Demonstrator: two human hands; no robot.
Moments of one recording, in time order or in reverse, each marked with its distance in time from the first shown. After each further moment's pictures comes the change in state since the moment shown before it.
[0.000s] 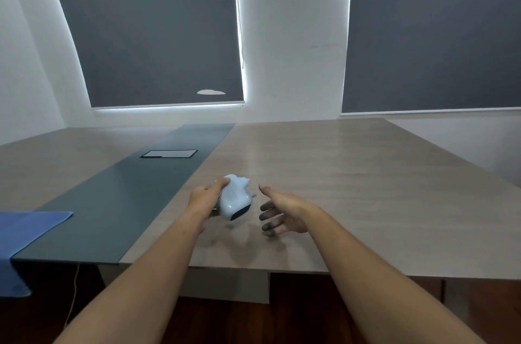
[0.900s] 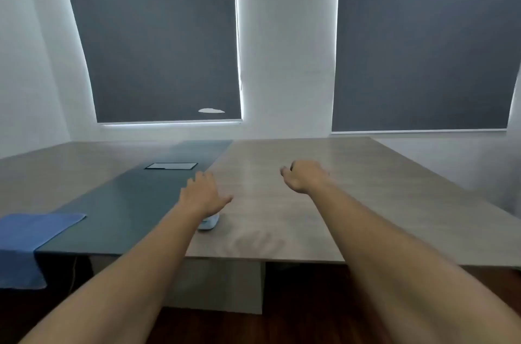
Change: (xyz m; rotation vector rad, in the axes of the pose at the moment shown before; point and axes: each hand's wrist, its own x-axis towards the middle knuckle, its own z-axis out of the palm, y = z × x) left_hand -0.081 0.045 -0.020 1.268 0.079 0.454; right_hand -0.088 -0.050 -0.033 -1.080 0.696 -0.292
